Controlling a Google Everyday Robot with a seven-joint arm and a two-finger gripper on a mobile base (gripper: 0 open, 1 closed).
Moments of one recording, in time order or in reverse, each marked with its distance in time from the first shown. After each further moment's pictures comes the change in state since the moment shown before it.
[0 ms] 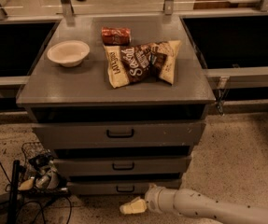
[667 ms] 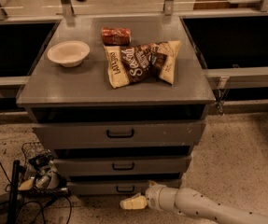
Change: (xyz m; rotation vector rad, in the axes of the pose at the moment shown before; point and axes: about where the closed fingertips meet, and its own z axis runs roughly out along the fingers) arm -0.014 -0.007 0.004 -0.033 -0.078 0.016
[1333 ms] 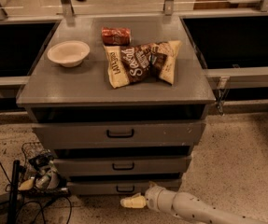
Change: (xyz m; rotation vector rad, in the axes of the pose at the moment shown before) arm 0.016 -0.031 0.024 0.050 -0.061 0.040
